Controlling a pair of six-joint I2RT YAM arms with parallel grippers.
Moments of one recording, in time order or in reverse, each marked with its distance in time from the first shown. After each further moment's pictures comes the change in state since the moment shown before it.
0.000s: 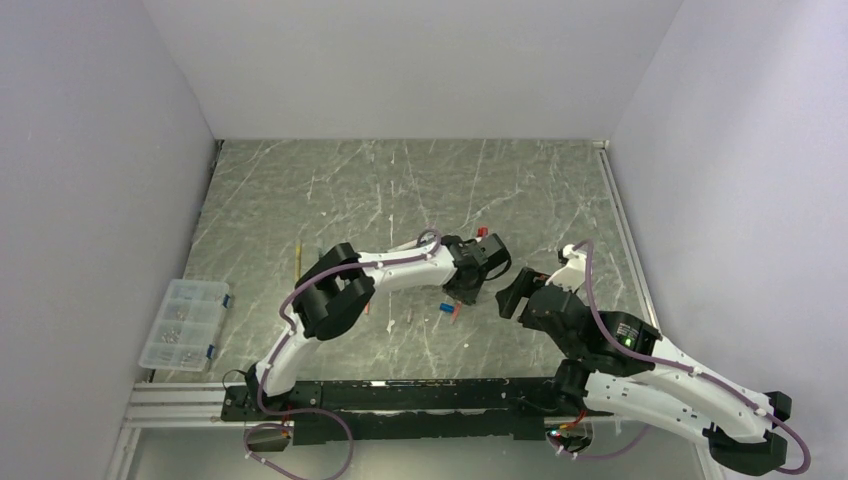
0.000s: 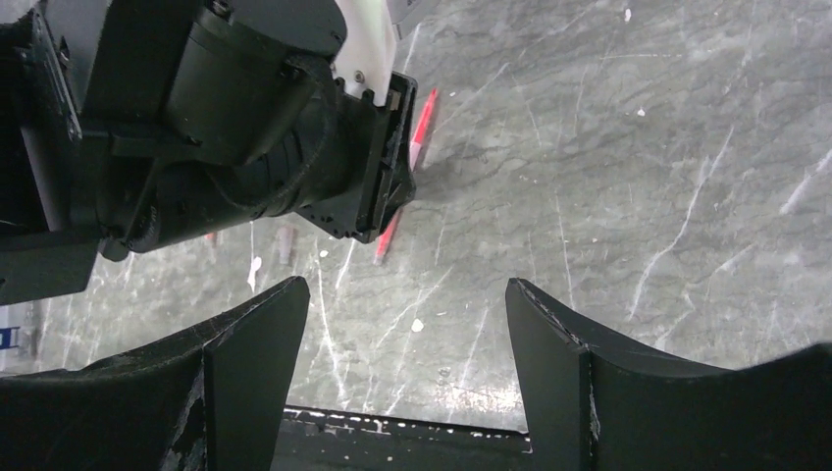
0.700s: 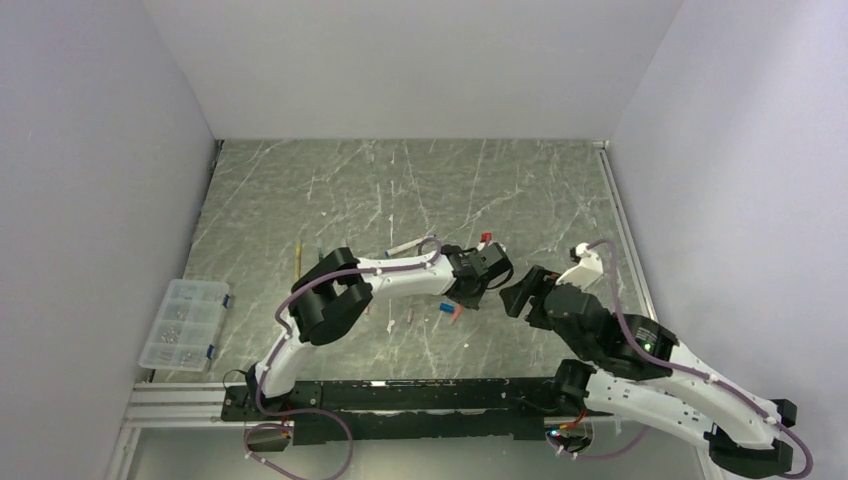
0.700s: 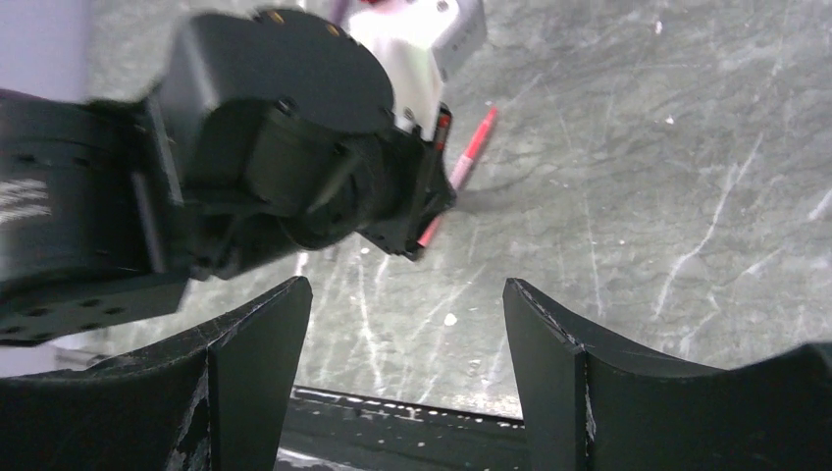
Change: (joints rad) left arm -0.040 -0.026 -0.054 0.078 -0.035 -0.015; right arm 0.000 -0.042 0.033 -0.017 -0.027 0.001
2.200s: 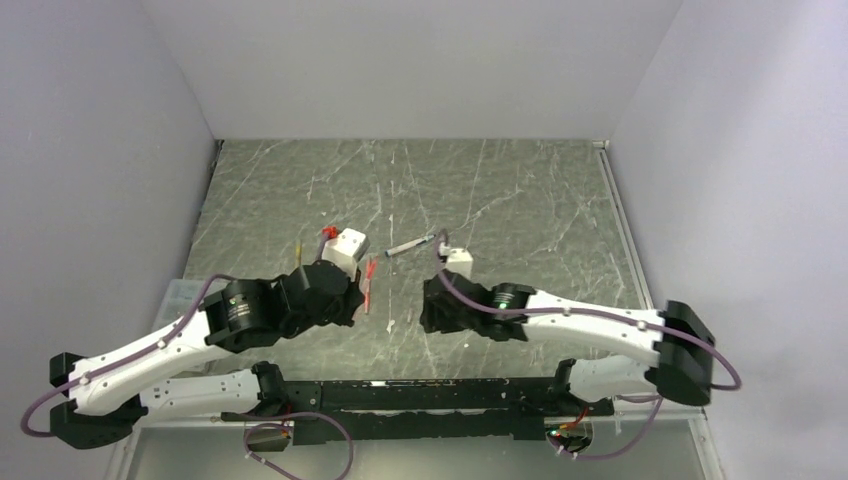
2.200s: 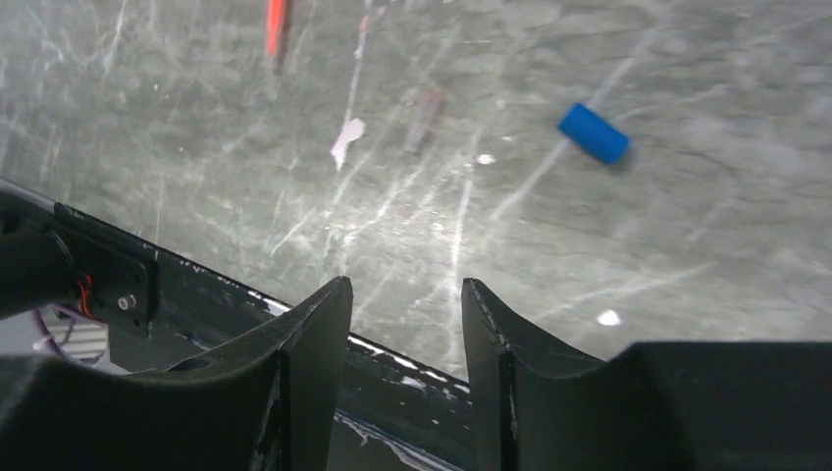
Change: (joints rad) left arm -0.045 -1.284 -0.592 -0.248 -0.198 -0.033; right arm 0.086 0.674 0.056 0.434 -0.338 -0.116
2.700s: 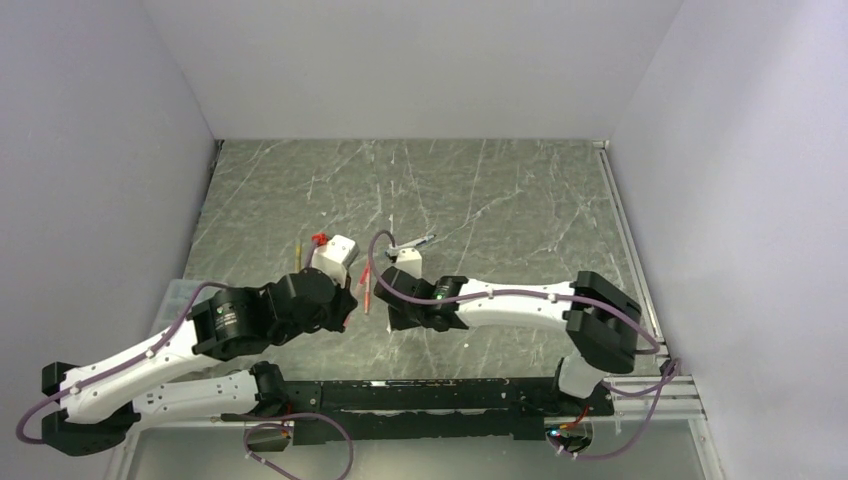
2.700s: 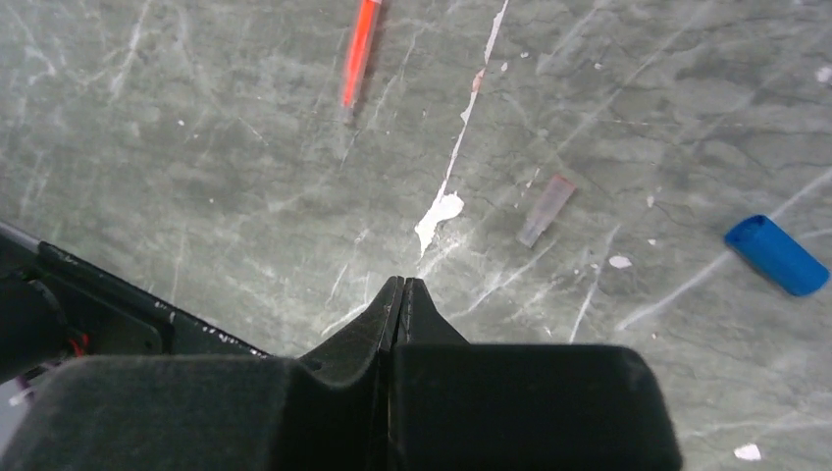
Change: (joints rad) left arm 0.000 -0.091 -0.067 -0.006 0.004 0.007; right arm 0.058 0.426 0.241 0.120 -0.011 -0.032
